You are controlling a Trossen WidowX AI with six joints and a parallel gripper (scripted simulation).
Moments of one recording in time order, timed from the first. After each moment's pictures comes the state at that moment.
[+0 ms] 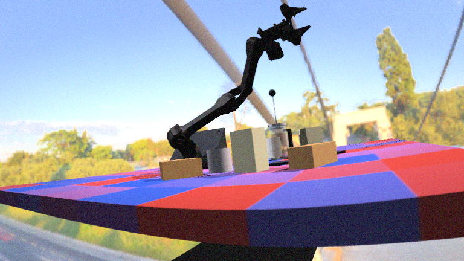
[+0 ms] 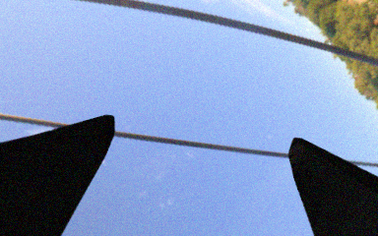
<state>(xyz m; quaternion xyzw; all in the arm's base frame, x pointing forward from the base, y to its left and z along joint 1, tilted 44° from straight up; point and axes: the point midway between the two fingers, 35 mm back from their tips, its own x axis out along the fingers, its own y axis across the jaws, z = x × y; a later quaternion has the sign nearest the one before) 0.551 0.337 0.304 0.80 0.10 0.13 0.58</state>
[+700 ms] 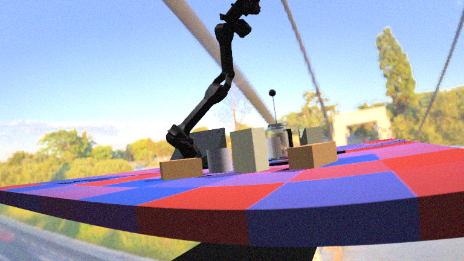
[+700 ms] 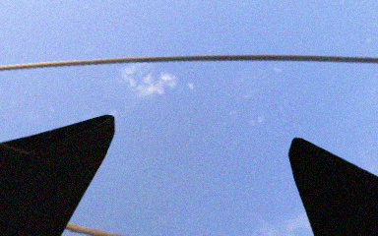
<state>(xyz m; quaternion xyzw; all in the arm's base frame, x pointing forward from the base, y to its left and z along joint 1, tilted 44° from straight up) 0.398 0.413 0.460 0.83 0.13 0.33 0.43</state>
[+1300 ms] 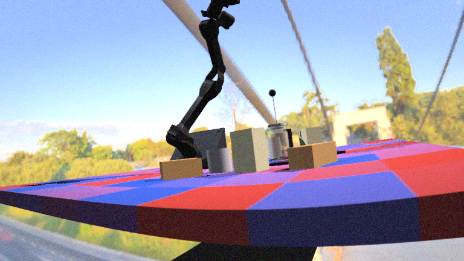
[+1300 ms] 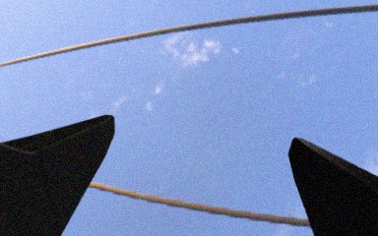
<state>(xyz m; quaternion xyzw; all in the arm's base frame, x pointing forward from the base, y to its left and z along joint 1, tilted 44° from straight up) 0.320 0.404 0.533 0.83 0.12 0.41 0.34</state>
